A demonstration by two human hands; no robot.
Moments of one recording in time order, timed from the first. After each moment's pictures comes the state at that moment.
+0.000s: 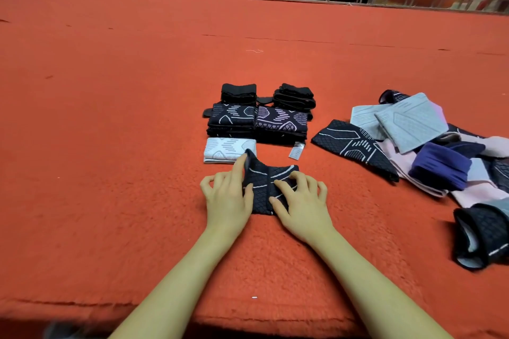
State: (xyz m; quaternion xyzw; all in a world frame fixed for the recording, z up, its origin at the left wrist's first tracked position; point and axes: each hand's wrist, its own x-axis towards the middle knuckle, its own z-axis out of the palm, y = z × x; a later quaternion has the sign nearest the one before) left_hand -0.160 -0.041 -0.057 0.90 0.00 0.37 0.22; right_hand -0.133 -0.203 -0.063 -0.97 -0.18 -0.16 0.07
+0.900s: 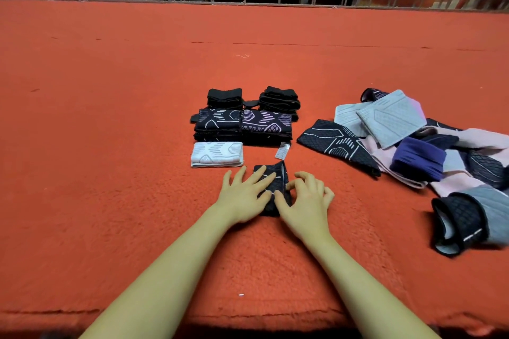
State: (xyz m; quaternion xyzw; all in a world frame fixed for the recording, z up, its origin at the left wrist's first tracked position) left_hand -0.131 -0.070 -0.034 0.99 -0.10 -0.07 0.08; right_hand -0.143 -0.217 -0.061 -0.93 -0.06 -0.24 0.29
